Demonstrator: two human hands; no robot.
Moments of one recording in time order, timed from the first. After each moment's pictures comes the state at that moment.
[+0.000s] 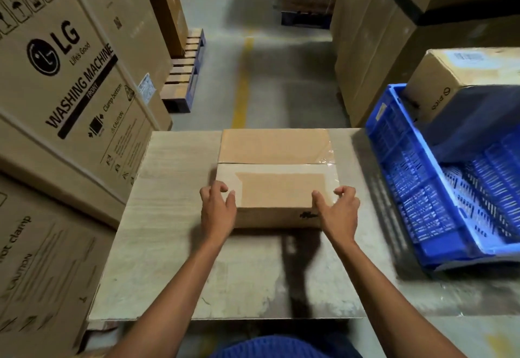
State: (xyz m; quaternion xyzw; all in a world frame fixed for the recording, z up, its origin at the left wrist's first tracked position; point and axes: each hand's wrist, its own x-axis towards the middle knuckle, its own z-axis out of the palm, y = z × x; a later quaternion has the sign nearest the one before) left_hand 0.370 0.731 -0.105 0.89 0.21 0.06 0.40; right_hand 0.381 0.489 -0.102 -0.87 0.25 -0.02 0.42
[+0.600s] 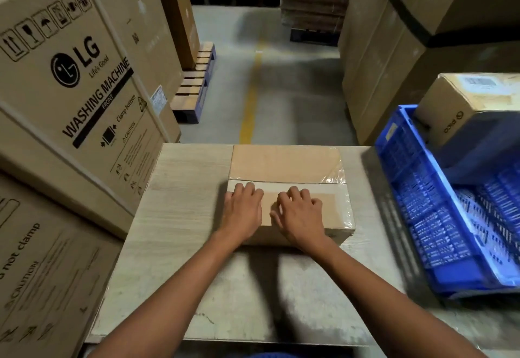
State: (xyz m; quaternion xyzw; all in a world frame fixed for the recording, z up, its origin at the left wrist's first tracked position) left_hand 0.410 0.728 -0.100 0.99 -0.07 0.04 0.07; right_hand 0.414 0.563 -0.114 -0.98 -0.16 -0.09 0.08
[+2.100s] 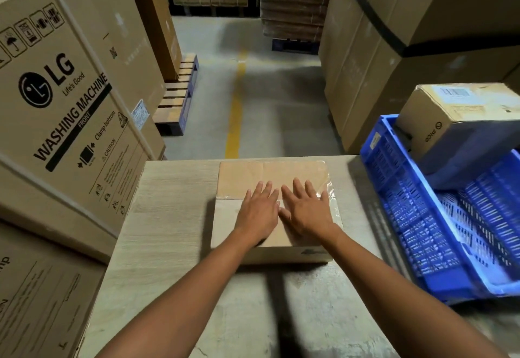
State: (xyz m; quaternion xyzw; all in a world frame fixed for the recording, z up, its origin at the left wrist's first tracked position) left_hand 0.464 0.677 -0.099 0.98 -0.11 -0.07 0.13; right_hand 0.478 0.524 -0.096 -0.98 -0.11 0.14 0.03
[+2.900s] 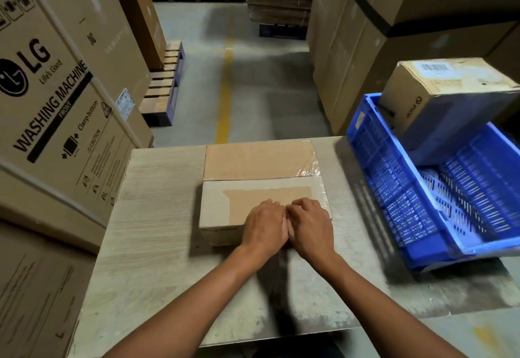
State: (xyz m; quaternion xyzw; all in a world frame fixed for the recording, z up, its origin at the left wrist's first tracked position) left_hand 0.384 0.640 -0.094 0.96 -0.15 0.02 0.22; right_hand 0.377 0.505 -0.112 -0.98 -0.07 -0.11 0.18
